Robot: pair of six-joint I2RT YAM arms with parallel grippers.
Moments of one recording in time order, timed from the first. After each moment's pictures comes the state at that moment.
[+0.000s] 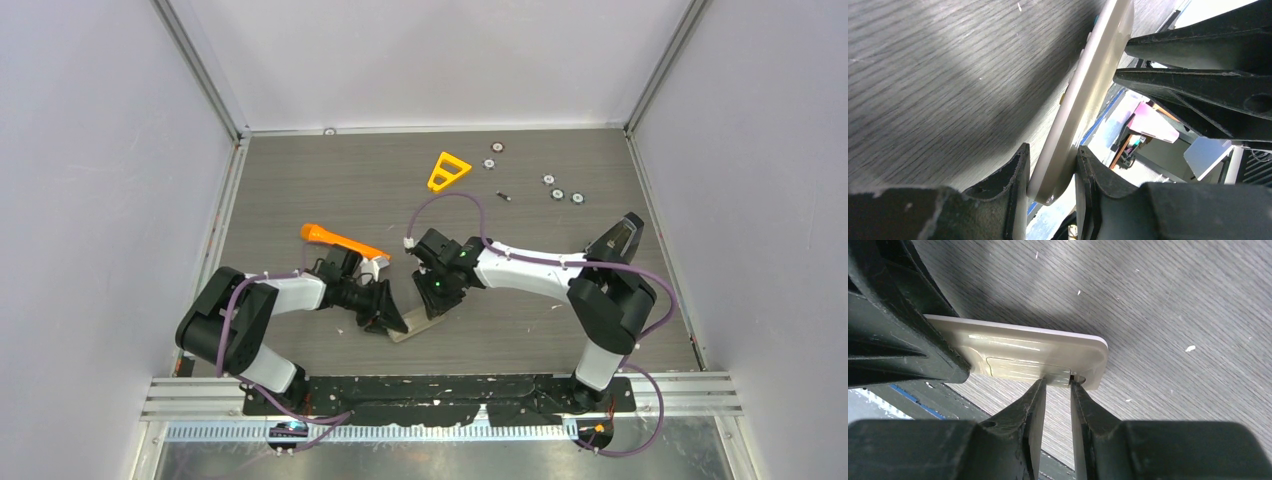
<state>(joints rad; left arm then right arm) -0.44 1.52 0.49 -0.09 0.87 -0.63 0.95 1.75 1.13 -0.57 -0.14 0.42</state>
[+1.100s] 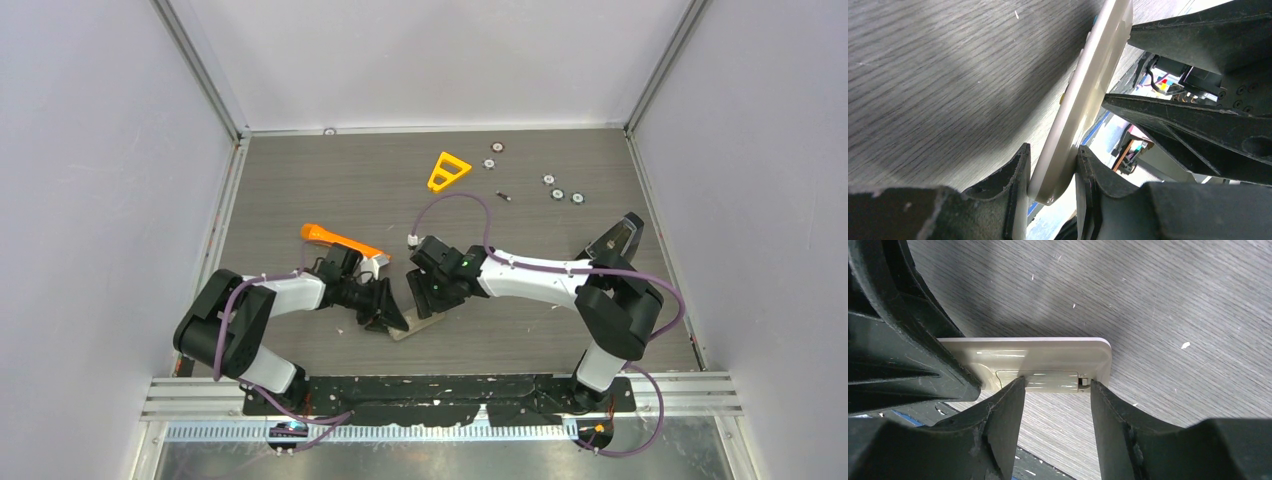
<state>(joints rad) -0.44 1.50 0.50 -0.11 0.85 -0.64 0.99 1.69 1.08 -0.49 -0.02 0.55</state>
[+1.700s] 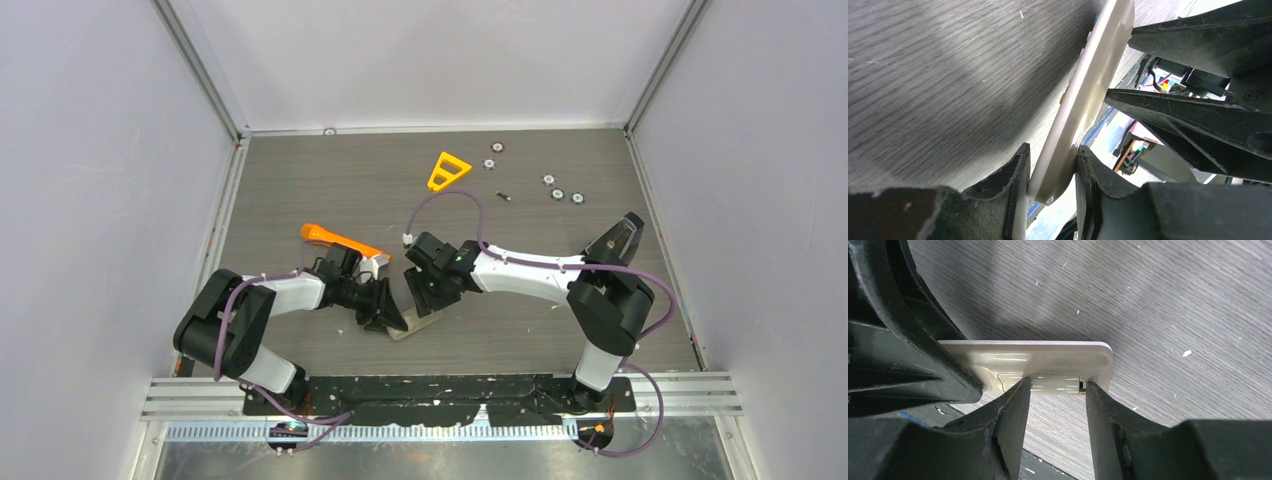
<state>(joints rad) -0.43 1.50 0.50 -0.12 0.85 -0.62 0.99 1.73 1.13 -0.52 -0.03 0.53</state>
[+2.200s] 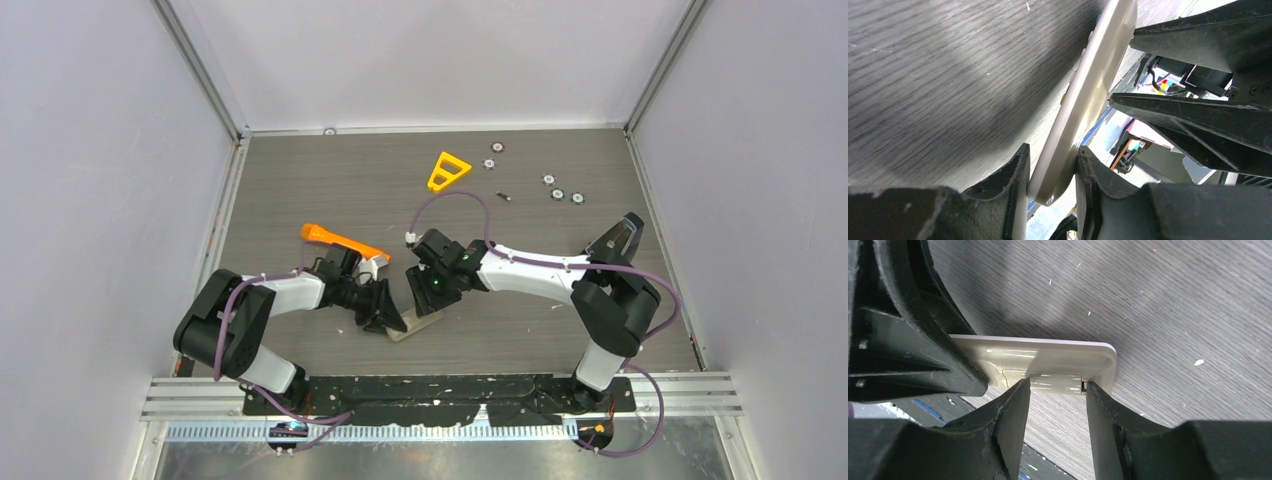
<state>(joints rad) -0.43 1.50 0.50 -0.13 0.85 -0.63 0.96 1.72 1.10 -0.48 -0.13 0.50</state>
